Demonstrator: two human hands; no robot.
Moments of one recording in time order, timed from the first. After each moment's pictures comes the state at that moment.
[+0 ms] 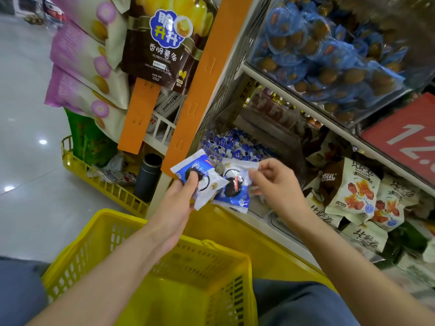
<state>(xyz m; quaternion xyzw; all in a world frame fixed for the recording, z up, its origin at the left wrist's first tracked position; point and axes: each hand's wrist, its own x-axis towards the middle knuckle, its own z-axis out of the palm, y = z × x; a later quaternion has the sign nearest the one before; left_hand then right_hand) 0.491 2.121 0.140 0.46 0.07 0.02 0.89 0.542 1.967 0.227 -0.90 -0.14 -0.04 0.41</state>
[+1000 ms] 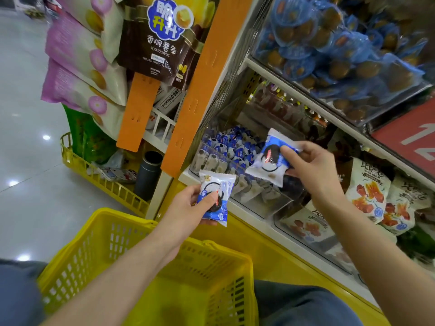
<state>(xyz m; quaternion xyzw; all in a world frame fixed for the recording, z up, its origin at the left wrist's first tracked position) 0.488 2.112 0.140 0.57 0.08 0.00 0.82 0.582 1.935 0.252 -0.87 -0.13 -0.11 0.47</state>
